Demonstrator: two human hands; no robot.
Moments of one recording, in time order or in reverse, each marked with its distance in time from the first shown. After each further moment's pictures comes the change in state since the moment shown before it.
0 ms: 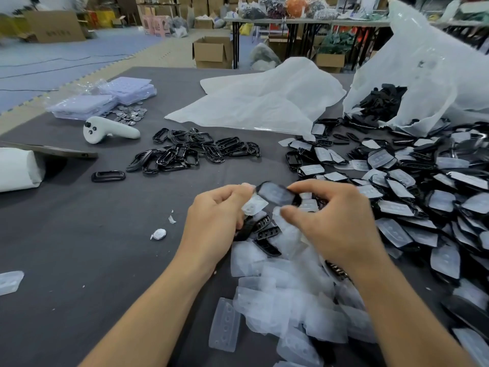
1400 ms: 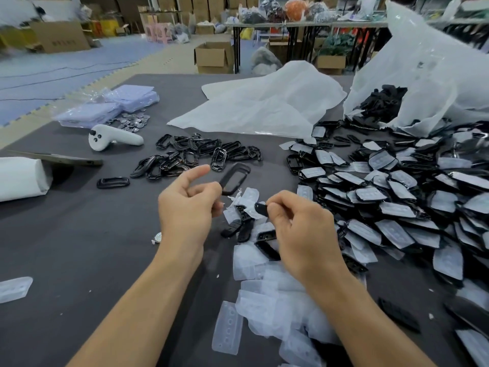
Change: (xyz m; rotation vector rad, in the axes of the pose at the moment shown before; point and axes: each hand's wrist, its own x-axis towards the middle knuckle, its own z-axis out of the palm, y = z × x) left_hand 0.021 -0.003 -0.022 -0.214 0.351 0.054; right_hand -0.013 -0.009 0.045 0.011 0.003 -0.075
